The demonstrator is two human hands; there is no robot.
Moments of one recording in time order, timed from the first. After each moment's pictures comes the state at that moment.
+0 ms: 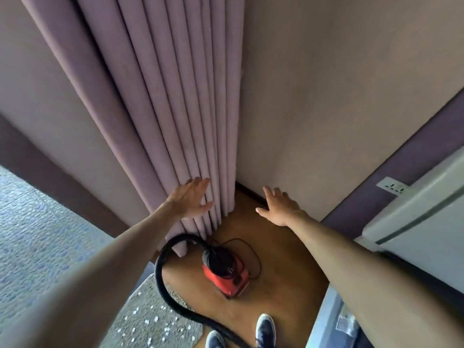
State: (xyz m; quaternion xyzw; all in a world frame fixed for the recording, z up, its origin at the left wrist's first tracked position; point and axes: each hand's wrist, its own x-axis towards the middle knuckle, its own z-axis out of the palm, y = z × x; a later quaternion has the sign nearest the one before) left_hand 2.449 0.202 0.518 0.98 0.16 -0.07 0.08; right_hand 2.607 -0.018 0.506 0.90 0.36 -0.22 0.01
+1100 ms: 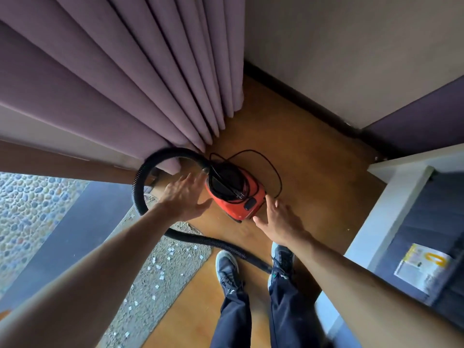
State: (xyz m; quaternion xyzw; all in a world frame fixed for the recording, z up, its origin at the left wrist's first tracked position) left_hand 2.410 0.184 0.139 0.94 0.17 -0.26 0.16; right_hand 2.519 -0.048 0.121 0.87 0.26 -0.42 0.00
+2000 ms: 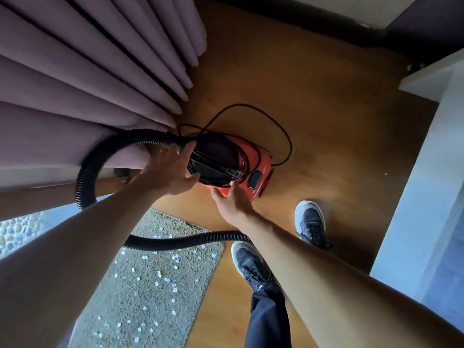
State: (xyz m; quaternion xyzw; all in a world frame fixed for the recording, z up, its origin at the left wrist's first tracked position) left_hand 2.464 0.216 -0.039 0.92 0.11 -0.38 0.07; right_hand 2.457 0.042 -0.062 0.78 -0.07 -0.54 -0.31
